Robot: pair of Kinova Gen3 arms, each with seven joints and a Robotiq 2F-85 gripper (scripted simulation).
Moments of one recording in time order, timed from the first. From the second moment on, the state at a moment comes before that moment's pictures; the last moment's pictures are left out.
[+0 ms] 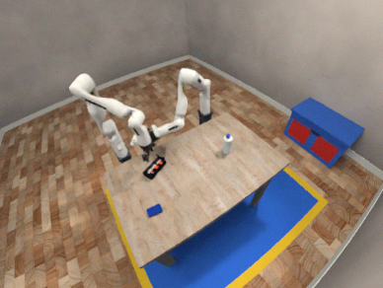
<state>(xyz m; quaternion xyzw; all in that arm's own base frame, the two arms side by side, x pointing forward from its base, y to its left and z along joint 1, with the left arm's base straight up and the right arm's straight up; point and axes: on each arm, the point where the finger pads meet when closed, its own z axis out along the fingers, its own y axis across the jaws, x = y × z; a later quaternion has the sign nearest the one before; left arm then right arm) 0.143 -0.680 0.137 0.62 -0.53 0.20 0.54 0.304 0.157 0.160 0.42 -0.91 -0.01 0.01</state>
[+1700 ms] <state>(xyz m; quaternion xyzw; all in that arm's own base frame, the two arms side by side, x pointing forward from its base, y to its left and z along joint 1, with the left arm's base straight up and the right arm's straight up) 0.143 -0.680 0.137 0.62 -0.53 0.20 0.54 0.329 0.123 0.123 -0.42 -0.91 0.00 0.01</state>
